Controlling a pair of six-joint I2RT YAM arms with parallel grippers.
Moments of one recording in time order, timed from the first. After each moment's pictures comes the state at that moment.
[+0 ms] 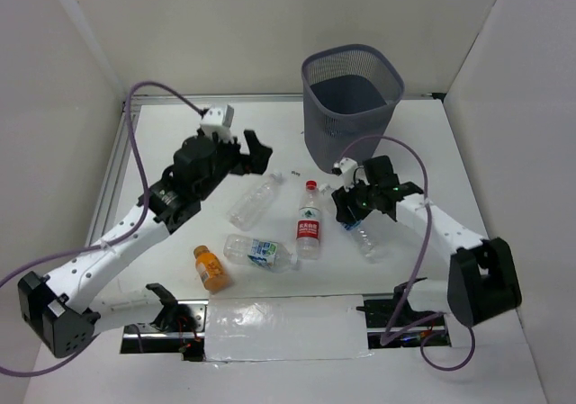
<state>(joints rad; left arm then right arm) -0.64 1.18 1.14 -0.12 -0.18 -0.40 0.33 1.32 0.75 -0.39 -0.32 -0.26</state>
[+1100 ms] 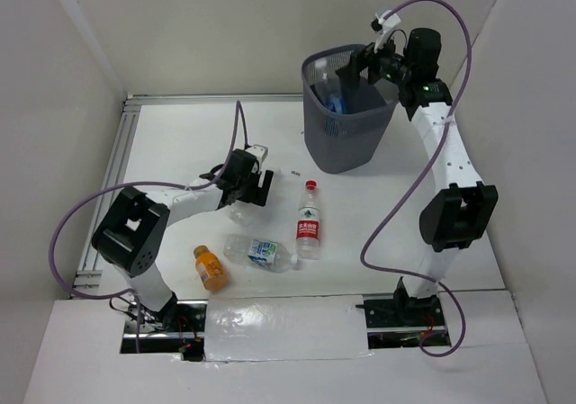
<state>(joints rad) -0.52 1.69 0.97 -0.11 -0.10 -0.18 0.09 1.76 1.87 -0.20 -0.63 -0.21</state>
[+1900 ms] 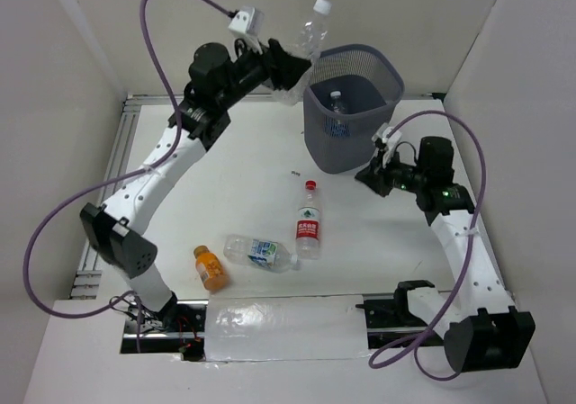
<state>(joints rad) -0.52 1.66 1.82 -0.03 0.24 -0.34 0.04 0.98 0.95 -0.43 -0.80 -0.39</state>
